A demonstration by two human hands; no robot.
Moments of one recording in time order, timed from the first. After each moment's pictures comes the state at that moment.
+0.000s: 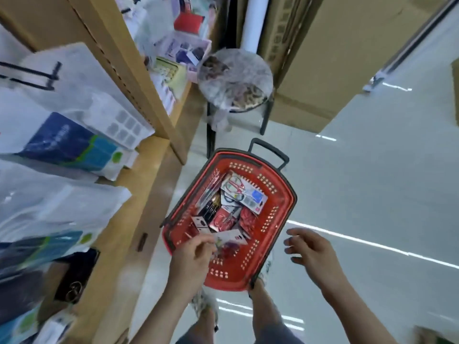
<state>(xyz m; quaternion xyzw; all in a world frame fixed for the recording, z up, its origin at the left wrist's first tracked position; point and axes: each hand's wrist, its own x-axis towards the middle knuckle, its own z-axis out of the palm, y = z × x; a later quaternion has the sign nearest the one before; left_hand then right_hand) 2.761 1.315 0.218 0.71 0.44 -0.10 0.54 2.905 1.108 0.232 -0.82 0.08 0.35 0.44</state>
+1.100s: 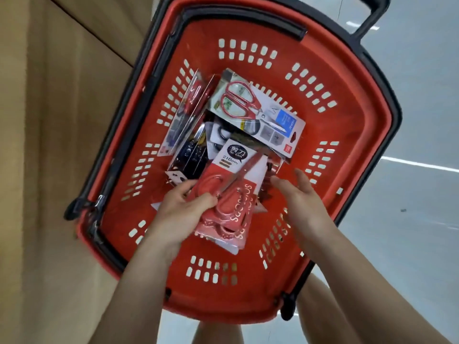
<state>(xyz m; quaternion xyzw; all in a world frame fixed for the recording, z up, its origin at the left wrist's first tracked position) 2.829 1.330 -0.098 0.52 0.54 -0.27 0.60 2.926 1.159 -0.103 -0.68 0.26 0.47 0.51</state>
